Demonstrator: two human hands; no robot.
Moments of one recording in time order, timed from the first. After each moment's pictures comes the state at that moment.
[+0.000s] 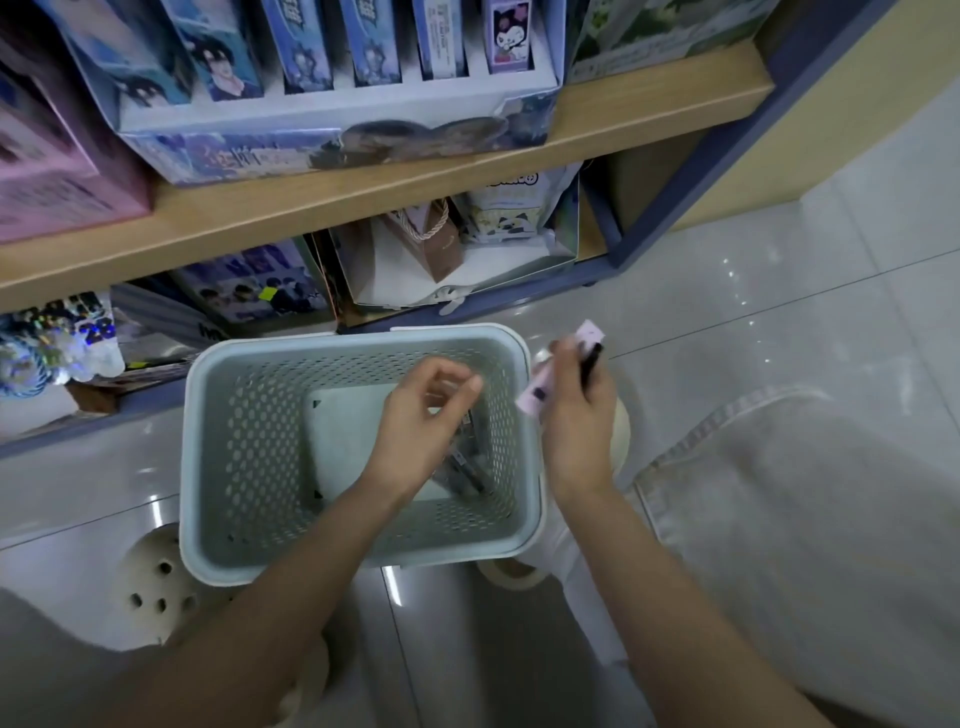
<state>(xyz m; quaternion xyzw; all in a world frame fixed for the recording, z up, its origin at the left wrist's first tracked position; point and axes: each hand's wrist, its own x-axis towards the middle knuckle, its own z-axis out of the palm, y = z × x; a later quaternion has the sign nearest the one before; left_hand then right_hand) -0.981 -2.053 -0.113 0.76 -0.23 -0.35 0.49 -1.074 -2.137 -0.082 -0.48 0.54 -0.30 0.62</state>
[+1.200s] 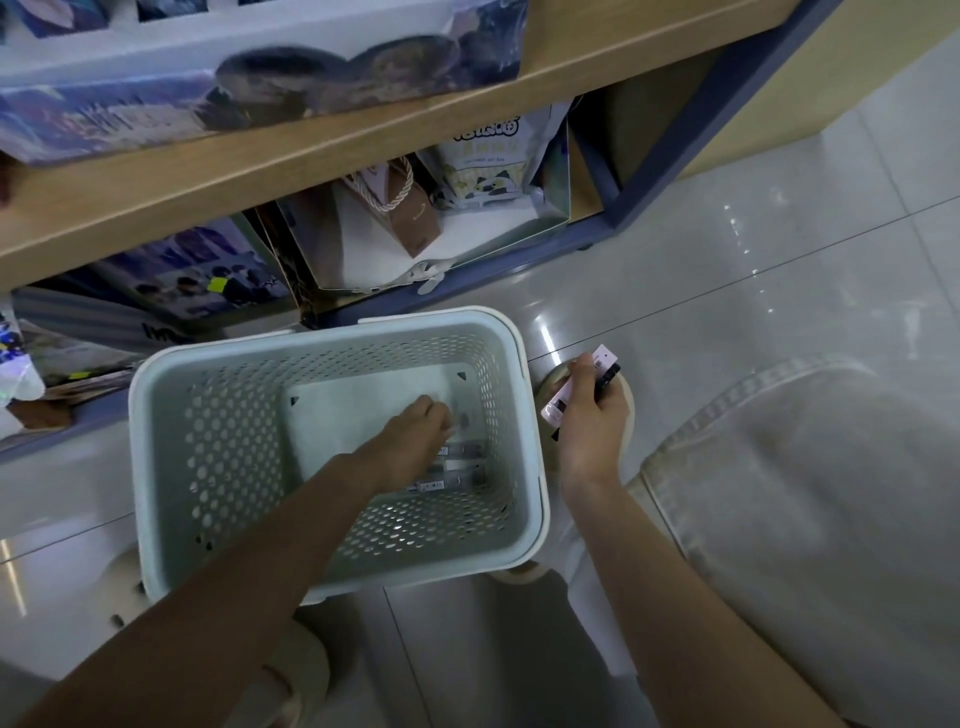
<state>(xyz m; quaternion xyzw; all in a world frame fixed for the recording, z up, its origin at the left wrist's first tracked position) -0.958 -2.037 -0.224 0.72 -0.50 -0.47 0.06 -1.096 -2.150 -0.155 -0.38 0.68 -0.25 0.57</state>
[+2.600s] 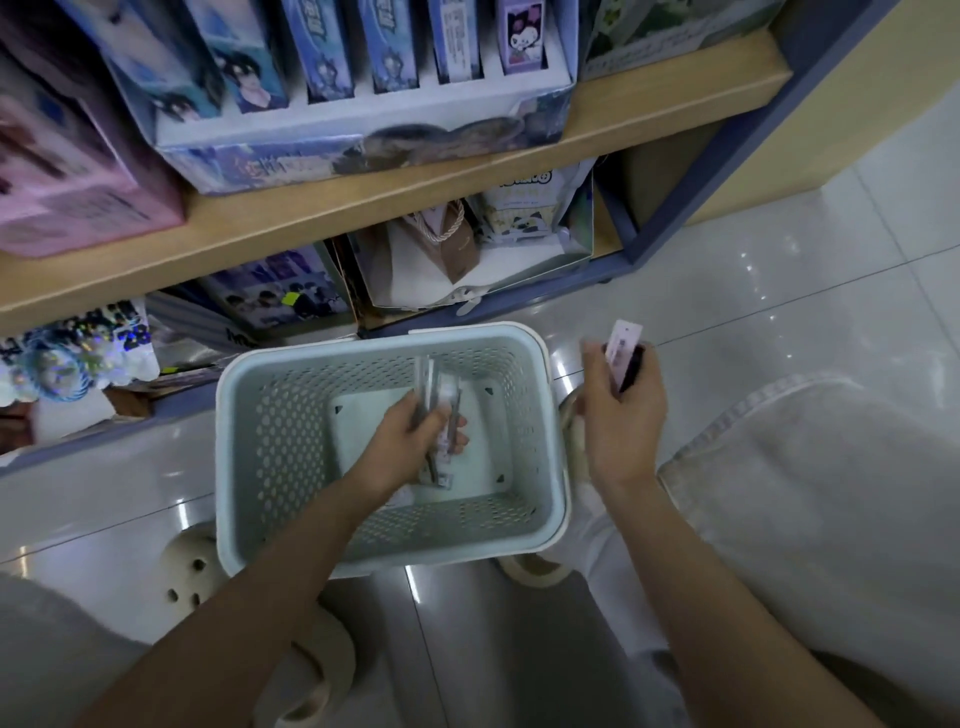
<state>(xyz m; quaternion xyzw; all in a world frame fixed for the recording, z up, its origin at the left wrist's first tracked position) -0.959 -2.018 -0.152 0.71 -0.12 -0.50 0.48 -1.091 -2.148 -0.097 -0.58 0.57 -0.30 0.49</state>
